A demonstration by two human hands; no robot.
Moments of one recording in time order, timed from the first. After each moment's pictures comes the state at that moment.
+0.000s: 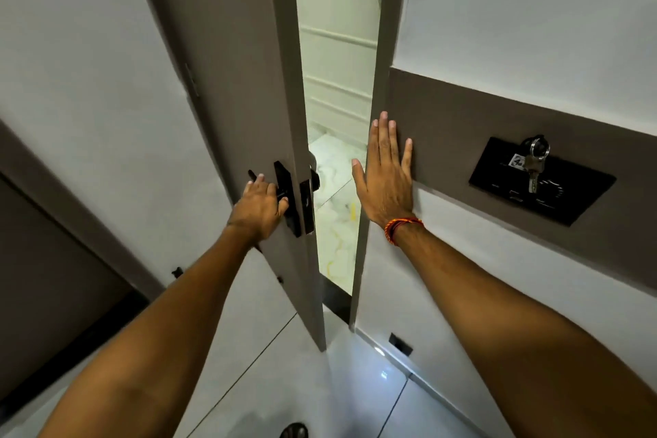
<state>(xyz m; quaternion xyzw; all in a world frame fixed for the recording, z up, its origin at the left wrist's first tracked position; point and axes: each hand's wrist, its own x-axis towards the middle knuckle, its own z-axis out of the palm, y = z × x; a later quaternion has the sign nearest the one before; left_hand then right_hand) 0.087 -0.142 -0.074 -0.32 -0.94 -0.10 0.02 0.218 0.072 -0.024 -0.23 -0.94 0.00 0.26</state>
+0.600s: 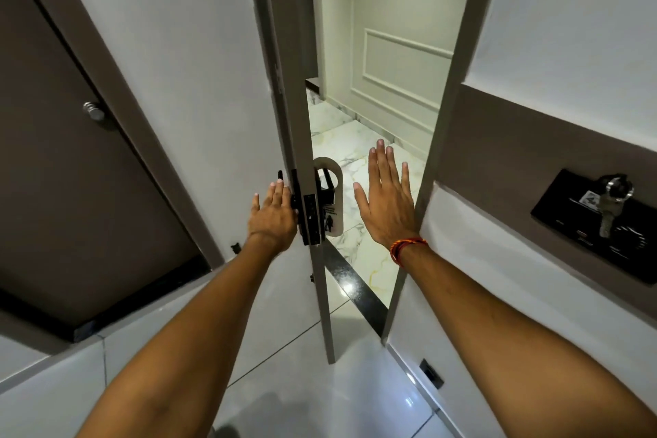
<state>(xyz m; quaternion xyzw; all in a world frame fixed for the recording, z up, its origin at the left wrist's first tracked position) 0.143 -0.204 -0.063 -0.17 -0.99 -0.02 0.01 0.201 0.017 -0.040 -0.07 -0.97 0.04 0.22</state>
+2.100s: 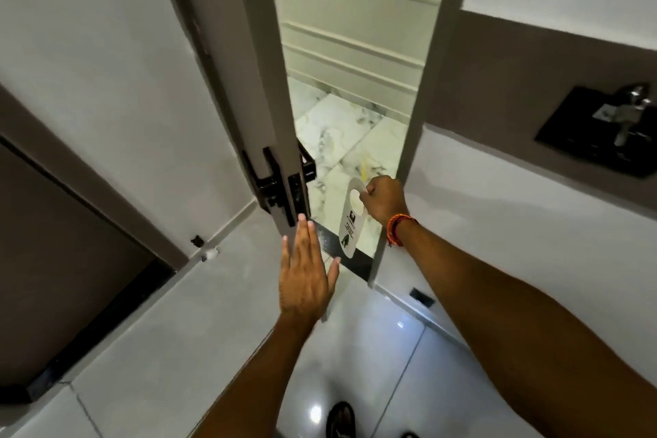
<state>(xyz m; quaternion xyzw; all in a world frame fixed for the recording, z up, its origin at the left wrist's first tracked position) 0.213 -0.226 -0.190 -0.29 -0.95 -0.09 0.08 0.193 -0.014 -0.111 -0.33 -0.87 0.37 0.07</state>
